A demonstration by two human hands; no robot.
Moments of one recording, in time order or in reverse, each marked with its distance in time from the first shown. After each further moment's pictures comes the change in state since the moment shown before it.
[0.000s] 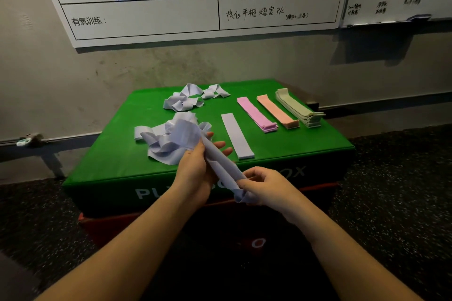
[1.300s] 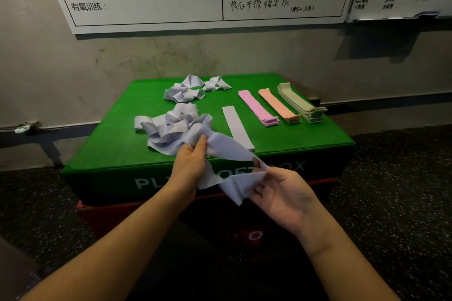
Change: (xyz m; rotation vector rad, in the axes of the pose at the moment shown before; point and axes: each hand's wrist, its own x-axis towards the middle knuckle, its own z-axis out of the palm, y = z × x) left_hand 0.015 -0.015 -0.029 0.423 0.107 0.188; right_hand -0.023 -0.004 0.000 1.172 -0.156 0.225
